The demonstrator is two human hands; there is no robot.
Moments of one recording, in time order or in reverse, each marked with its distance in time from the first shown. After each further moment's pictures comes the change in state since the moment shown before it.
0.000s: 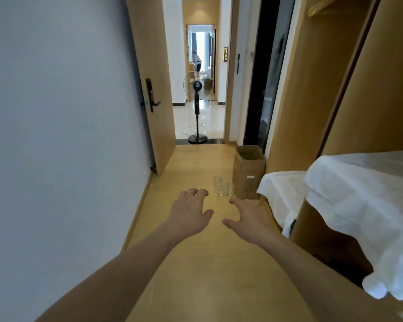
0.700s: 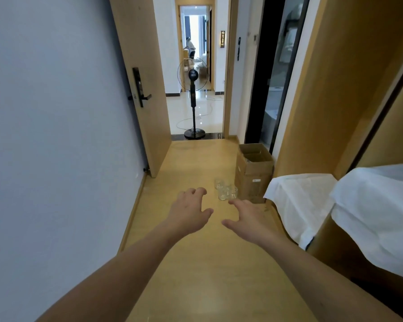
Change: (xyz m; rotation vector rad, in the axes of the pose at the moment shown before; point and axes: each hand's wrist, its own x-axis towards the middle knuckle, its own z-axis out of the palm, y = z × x) left_hand 0.222 -0.077 0.035 -0.051 -0.093 -0.043; right_hand 0.232 0.021 0.034 0.070 -0.042 0.081
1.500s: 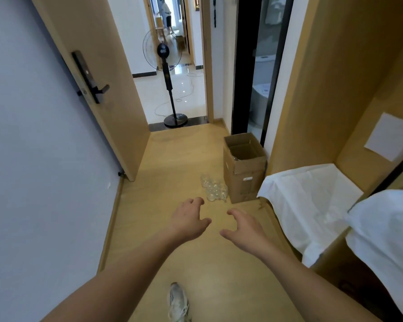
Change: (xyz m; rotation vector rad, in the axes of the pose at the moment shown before) left_hand 0.294 0.027 0.072 0.010 -0.259 -0.053; right_hand 0.254 0.119 -0.018 0.130 -0.093 0.187
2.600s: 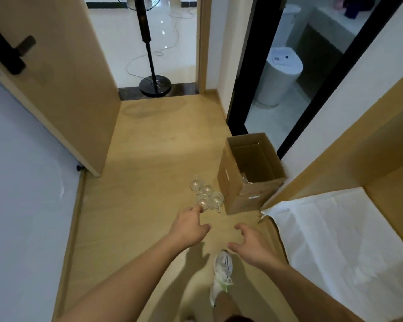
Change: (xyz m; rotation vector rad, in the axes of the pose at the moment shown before) left_hand 0.442 -0.094 -0.013 -0.220 -0.286 -0.067; right_hand 0.410 -0.005 -0.011 -0.004 -0.211 0.371
